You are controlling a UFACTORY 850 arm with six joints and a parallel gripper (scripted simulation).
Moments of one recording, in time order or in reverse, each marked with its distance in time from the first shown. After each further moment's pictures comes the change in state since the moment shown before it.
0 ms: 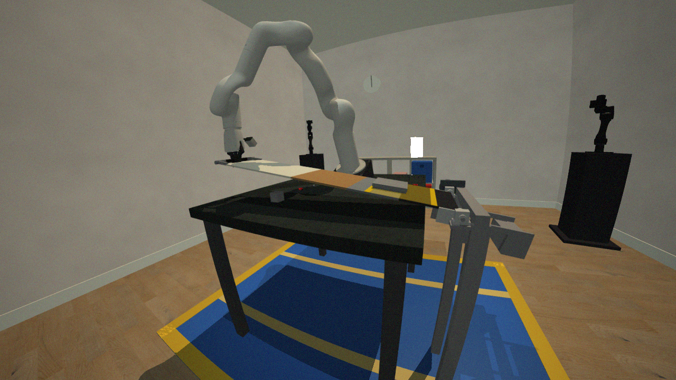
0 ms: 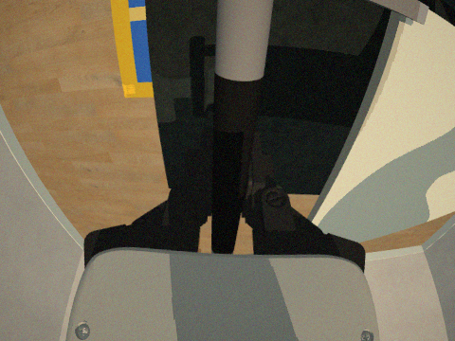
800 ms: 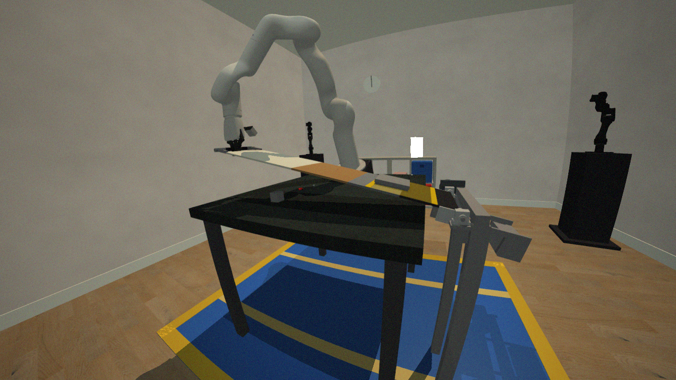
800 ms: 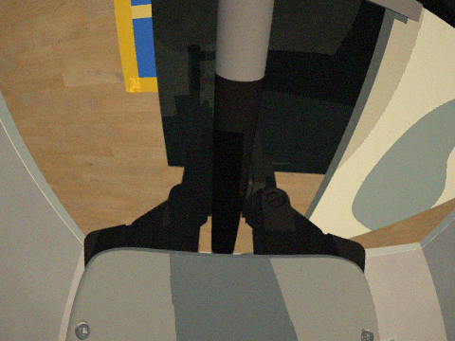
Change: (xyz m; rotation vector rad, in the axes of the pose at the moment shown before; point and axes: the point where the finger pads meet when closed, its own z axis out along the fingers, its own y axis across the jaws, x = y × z) arm 0.000 0.010 -0.052 0.000 -0.001 -0.002
